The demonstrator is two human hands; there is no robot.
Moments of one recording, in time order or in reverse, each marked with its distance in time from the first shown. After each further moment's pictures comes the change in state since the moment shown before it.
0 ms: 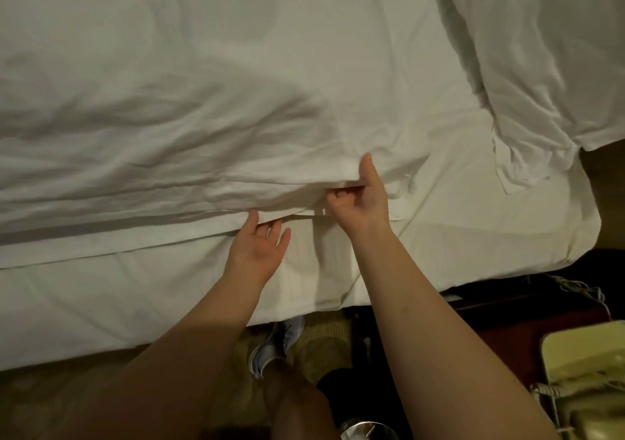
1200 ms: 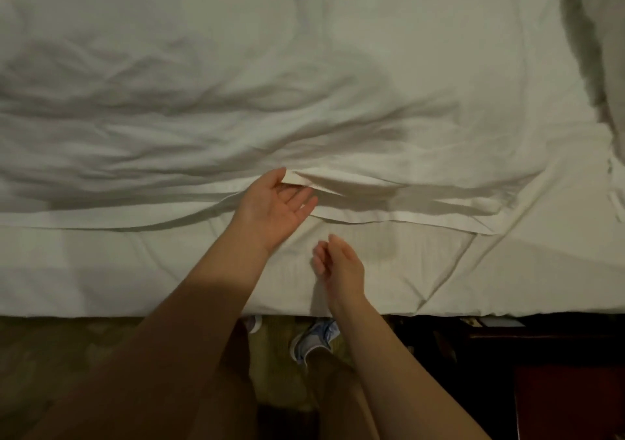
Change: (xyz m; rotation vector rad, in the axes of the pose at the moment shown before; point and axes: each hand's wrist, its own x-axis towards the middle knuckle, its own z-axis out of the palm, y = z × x) left_hand -0.049 0.122 -0.002 0.167 -0.070 0.036; right_hand -0.018 0.175 -0.070 -0.607 0.100 0.041
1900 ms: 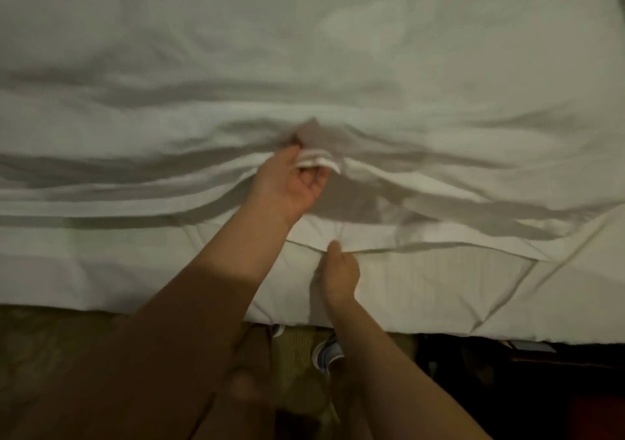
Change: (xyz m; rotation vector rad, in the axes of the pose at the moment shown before) left_hand -0.012 0.089 -0.021 -0.103 0.044 0.093; right_hand -0.017 0.049 0.099 -0.583 0.181 -0.205
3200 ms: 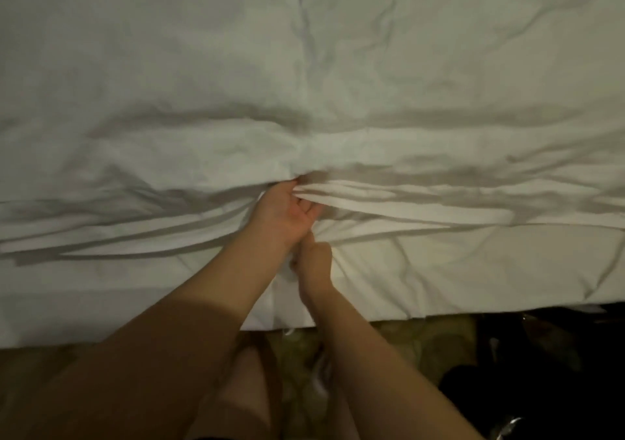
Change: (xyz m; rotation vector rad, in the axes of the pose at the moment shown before) left_hand 0.000 0.171 -0.157 0.100 -0.044 -0.121; right_hand -0.092 0.028 0.247 -0.054 -0.120 0.059
